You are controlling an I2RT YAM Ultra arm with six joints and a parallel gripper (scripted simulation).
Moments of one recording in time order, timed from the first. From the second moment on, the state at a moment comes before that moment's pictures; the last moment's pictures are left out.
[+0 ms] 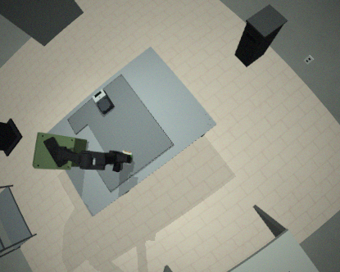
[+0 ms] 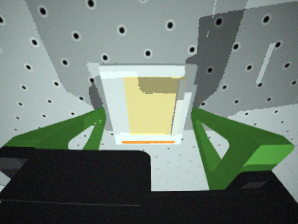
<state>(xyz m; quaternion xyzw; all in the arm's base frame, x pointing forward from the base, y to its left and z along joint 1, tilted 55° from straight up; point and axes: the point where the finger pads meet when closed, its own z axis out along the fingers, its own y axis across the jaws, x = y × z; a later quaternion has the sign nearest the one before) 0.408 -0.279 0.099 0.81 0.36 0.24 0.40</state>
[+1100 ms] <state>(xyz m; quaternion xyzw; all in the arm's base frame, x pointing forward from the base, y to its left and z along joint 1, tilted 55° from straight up) 0.392 -0.267 0.113 0.81 0.36 0.24 0.40</state>
